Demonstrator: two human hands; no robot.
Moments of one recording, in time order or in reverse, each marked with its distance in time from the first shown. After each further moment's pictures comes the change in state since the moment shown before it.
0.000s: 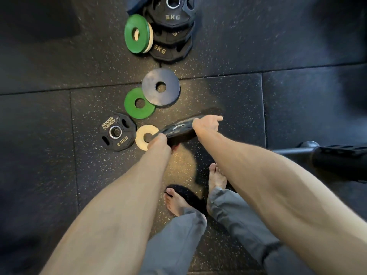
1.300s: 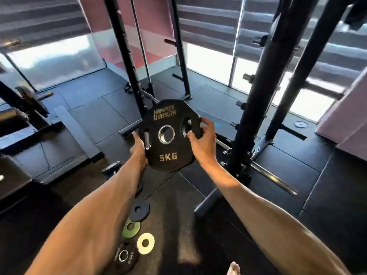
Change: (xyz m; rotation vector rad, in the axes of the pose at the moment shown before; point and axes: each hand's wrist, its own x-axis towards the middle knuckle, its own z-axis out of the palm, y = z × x) left_hand -0.678 0.031 -0.180 0.350 -0.755 0.751; right_hand -0.584 0.024 -0.447 0.886 0.575 -0.936
